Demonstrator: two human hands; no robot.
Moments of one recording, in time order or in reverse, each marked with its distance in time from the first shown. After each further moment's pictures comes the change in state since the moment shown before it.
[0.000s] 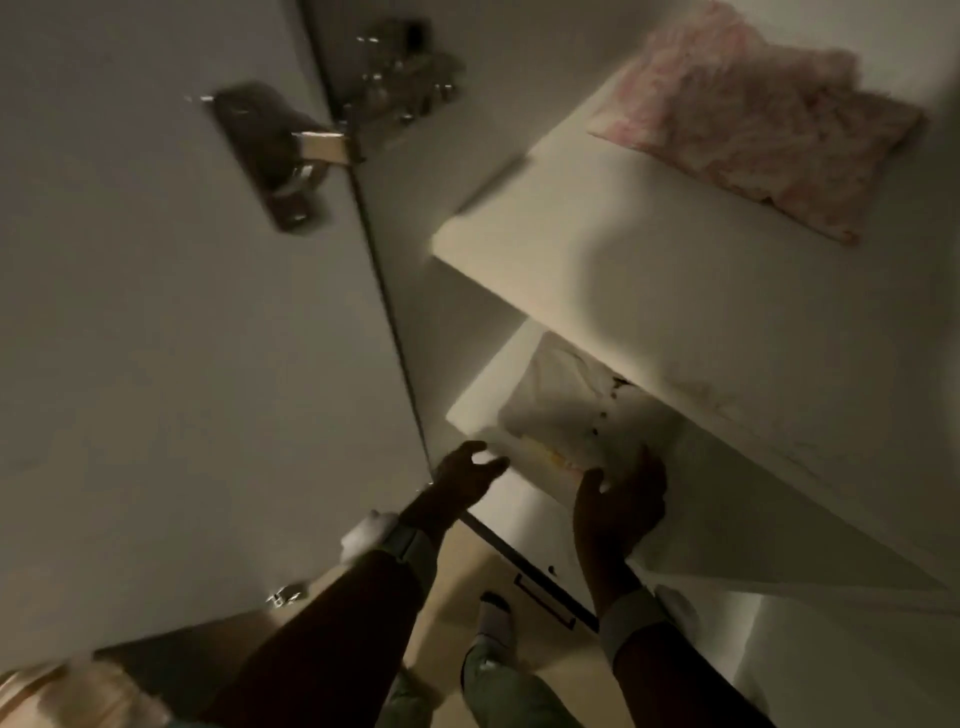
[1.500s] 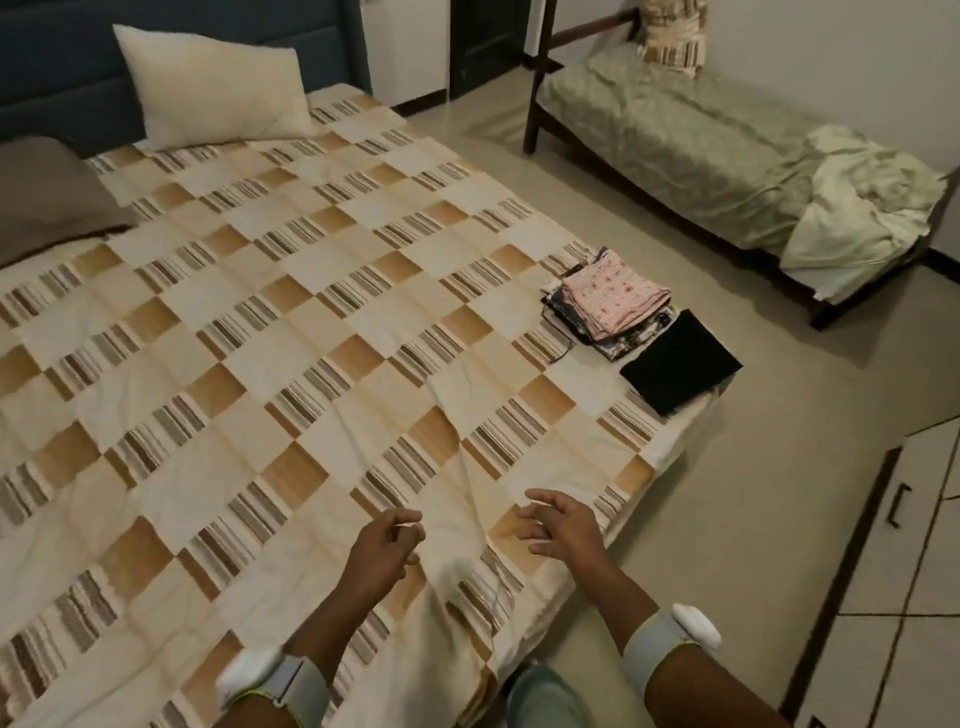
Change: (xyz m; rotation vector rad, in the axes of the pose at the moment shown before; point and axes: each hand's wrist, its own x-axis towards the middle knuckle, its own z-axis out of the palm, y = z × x) left_hand -0.422 -0.630 -0.322 -1.304 1.329 -0.317; right_hand -0.774 -0.342 0.161 -0.350 -2.147 -0.602
